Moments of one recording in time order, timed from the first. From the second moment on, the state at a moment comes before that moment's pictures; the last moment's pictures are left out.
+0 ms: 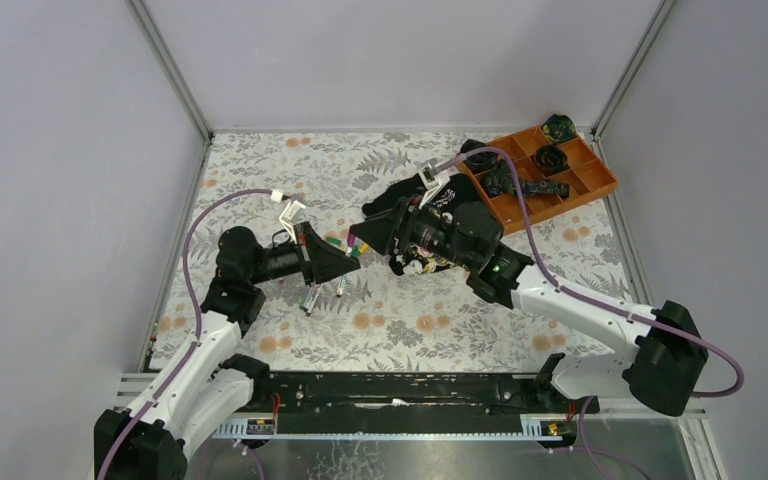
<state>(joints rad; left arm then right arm) -0.29 0.82 0.51 0.31 0.98 -0.64 0.89 1.26 0.91 0.40 -0.16 0.68</state>
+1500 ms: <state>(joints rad) -0.25 0.88 0.52 0.45 1.12 -0.78 0.94 1.31 0.84 0.53 -0.25 0.76</state>
